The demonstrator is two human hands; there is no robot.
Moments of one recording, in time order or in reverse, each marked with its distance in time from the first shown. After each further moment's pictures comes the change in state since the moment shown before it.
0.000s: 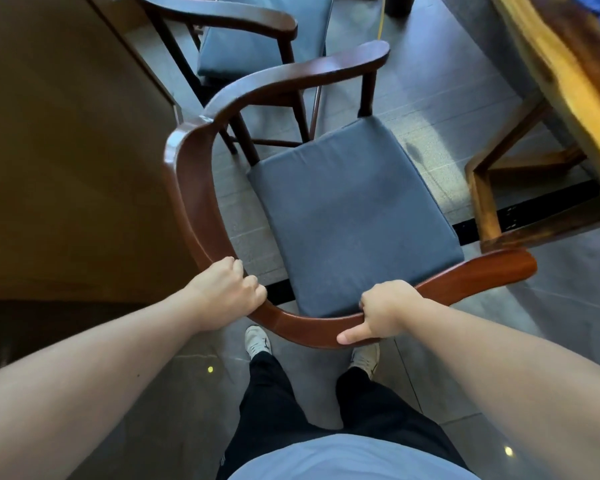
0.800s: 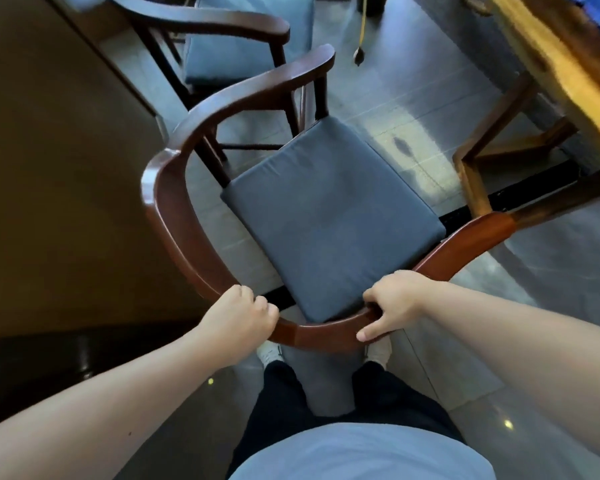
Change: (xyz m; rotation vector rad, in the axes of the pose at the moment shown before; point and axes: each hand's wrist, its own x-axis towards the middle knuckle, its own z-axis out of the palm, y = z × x) left_hand -0.030 -0.003 0.021 -0.109 -0.135 -0.085; right_hand 0.015 -0.027 -0.032 0.096 -0.069 -0.018
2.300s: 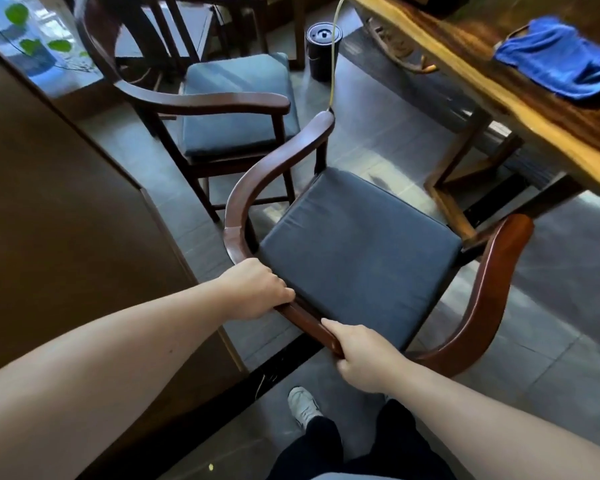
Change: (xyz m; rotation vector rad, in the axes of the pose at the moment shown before) left_hand 0.002 -0.203 0.008 0.055 0.228 0.370; right_hand 0.054 -0.215 -0.061 0.664 0.468 0.309
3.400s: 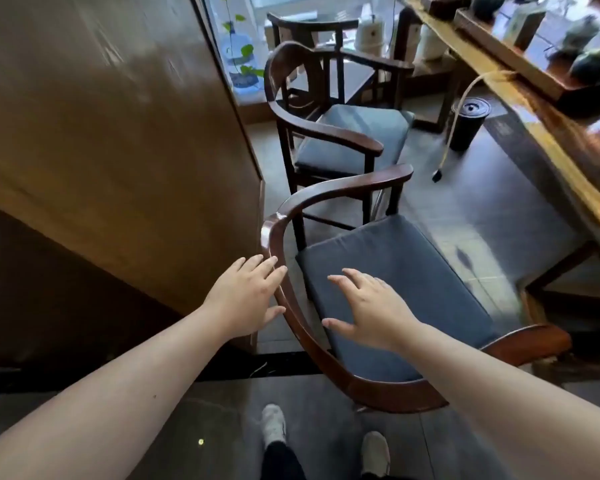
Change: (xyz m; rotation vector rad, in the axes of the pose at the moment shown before) left_hand -0.012 0.187 -0.073 -0.184 0.206 -1.000; right_hand -0.022 0.069 -0.136 -0.483 0.108 -0.699
